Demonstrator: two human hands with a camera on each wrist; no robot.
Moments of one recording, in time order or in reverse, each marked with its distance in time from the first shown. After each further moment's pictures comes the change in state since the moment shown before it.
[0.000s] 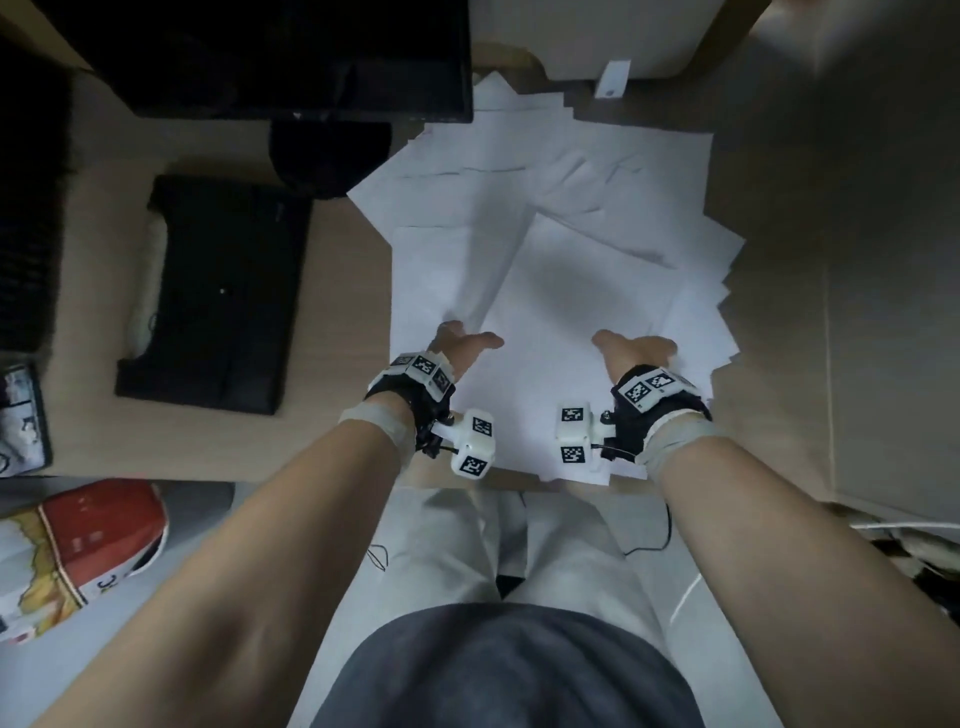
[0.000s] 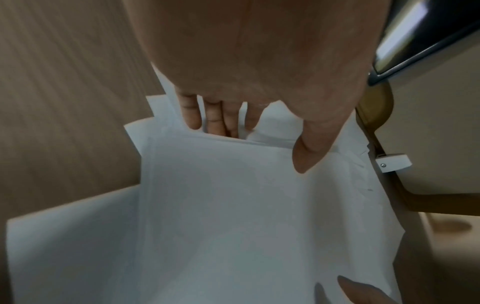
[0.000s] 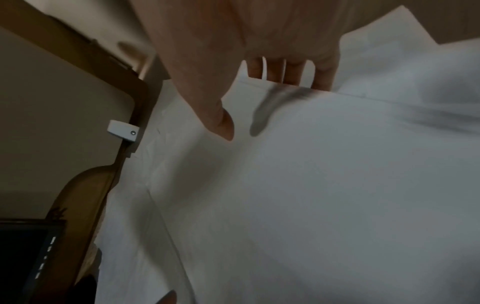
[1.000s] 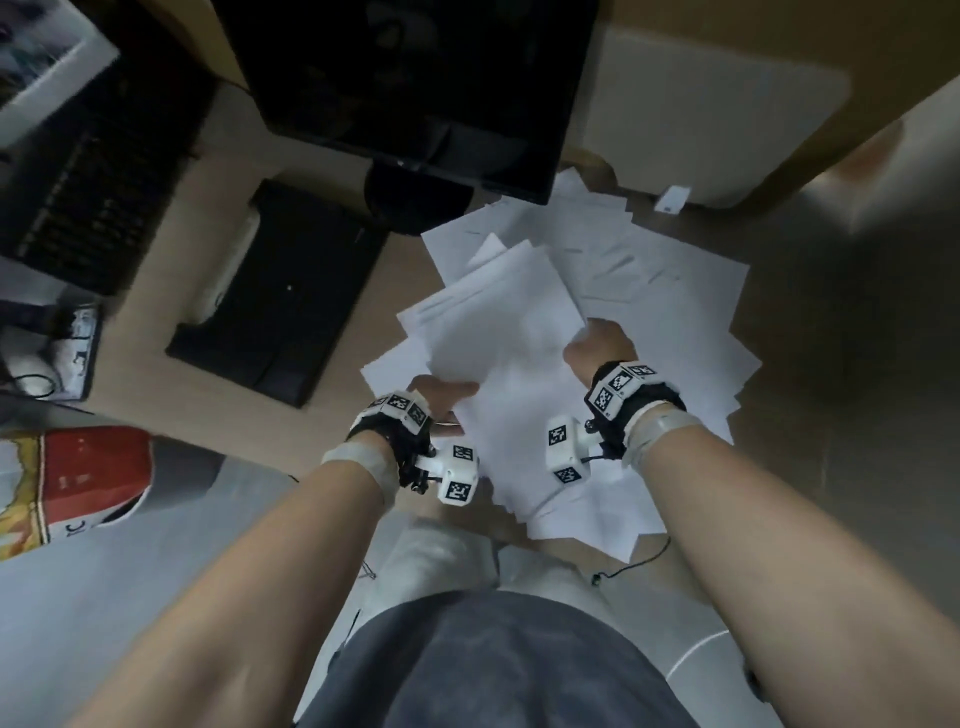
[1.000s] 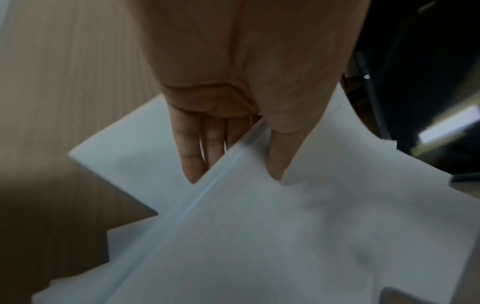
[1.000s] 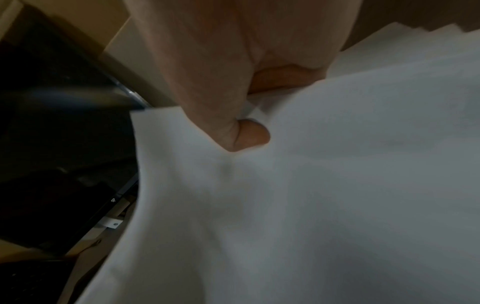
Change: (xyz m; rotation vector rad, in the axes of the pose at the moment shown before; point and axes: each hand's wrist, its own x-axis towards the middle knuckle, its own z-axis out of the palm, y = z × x) left_hand -0.029 -0.034 -0.046 -0.552 0.018 -0.176; right_hand -0.043 -0.107 0.030 -0.562 -0.092 -0.680
